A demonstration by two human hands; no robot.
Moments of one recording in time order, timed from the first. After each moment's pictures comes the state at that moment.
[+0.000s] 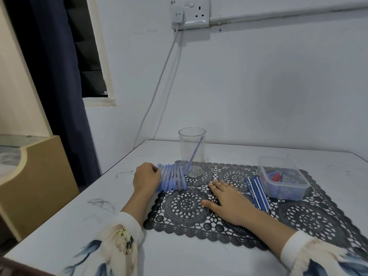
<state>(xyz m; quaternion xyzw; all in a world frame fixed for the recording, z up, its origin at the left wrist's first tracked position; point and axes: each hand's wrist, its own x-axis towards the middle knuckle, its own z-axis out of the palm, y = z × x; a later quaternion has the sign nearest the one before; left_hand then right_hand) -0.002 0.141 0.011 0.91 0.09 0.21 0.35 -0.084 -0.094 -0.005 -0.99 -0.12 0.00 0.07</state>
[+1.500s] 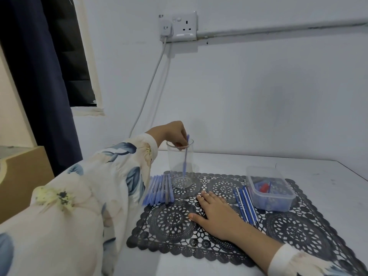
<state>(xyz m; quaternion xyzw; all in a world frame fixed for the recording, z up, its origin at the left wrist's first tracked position) 0.065 0.053 0.171 0.95 -0.23 -0.03 0.20 -0.085 -0.095 -0.004 -0.99 -0.13 0.01 0.08</state>
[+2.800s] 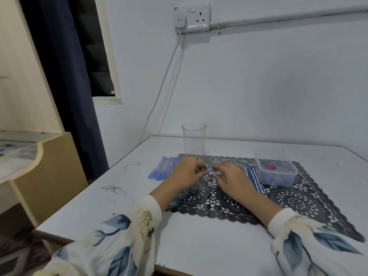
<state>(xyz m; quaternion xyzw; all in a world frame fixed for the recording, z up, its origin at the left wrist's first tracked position) -0.061 0.068 0.037 0.91 -0.30 0.15 0.23 -0.087 -0.104 0.004 -0.94 -0.15 -0.25 0.17</state>
